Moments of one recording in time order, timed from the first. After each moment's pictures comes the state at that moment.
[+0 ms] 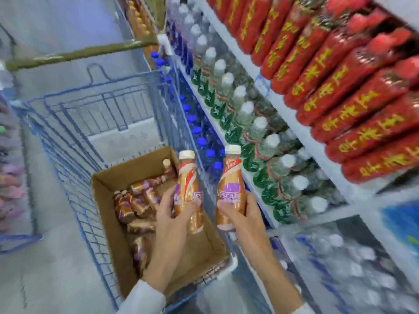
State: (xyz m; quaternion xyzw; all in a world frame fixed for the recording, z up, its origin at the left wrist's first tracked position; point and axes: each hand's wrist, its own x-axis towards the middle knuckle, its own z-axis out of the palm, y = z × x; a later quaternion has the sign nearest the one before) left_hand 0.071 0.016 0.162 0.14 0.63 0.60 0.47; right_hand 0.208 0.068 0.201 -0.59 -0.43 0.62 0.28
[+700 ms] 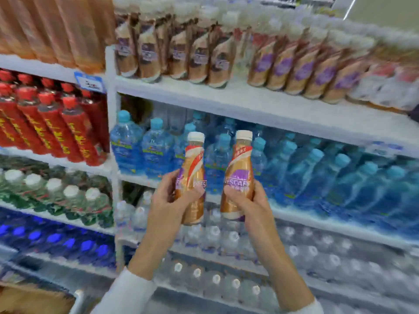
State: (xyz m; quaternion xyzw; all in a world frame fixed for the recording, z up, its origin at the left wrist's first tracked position) left_hand 0.508 -0.093 0.329 0.52 0.35 0.43 0.65; right_hand 0.646 -0.186 0.349 -0.62 -0.24 0.37 0.65
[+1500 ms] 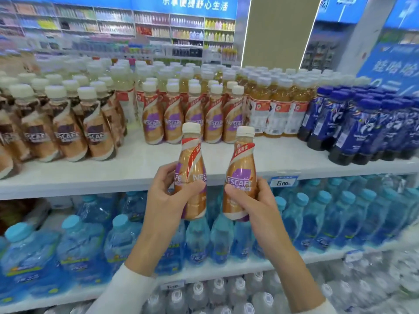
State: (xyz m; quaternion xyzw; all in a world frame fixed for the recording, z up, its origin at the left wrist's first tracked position) left_hand 0.742 -0.082 0.429 0.62 0.20 0.37 0.66; right_hand 0.843 -0.227 0.428 -0.63 -0.22 0.20 0.71
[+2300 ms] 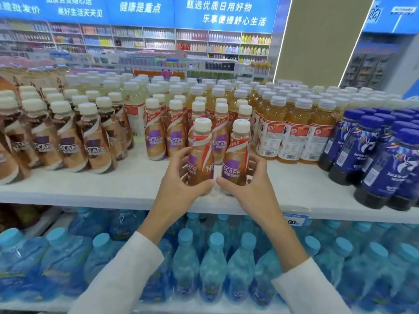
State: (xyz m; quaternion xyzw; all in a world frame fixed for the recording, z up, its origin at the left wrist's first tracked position) left_hand 0.843 -0.043 0.437 0.73 0.21 0.38 0.53; right_hand 0.974 -0.170 0.445 -0.72 -0.36 0.10 0.59
